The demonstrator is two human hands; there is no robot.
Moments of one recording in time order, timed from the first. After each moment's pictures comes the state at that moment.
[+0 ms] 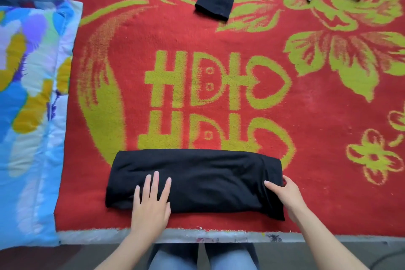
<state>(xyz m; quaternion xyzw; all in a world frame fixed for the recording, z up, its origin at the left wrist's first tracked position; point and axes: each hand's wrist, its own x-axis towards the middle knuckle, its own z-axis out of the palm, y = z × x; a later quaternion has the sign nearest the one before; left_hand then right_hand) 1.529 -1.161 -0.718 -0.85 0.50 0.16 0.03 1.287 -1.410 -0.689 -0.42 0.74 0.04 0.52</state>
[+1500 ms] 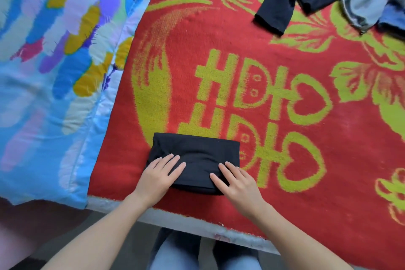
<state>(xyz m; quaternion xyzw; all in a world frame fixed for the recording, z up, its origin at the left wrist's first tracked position) 1.610 -1.132 -0.716 -0.78 0.62 0.02 -0.12 1.429 -1.316 -0.690 -0.99 0.03 -0.10 0.05</state>
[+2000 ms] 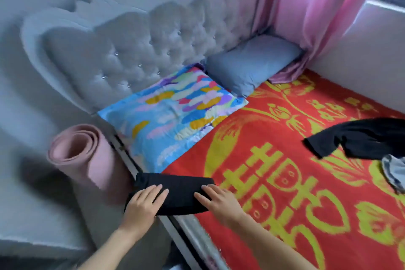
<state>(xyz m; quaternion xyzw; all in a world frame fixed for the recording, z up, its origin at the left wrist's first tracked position) 1.440 -0.984 -0.504 -0.94 0.29 -0.14 -0.09 1.445 -1.246 -0.498 -0.93 -0.34 -0.11 0.07</state>
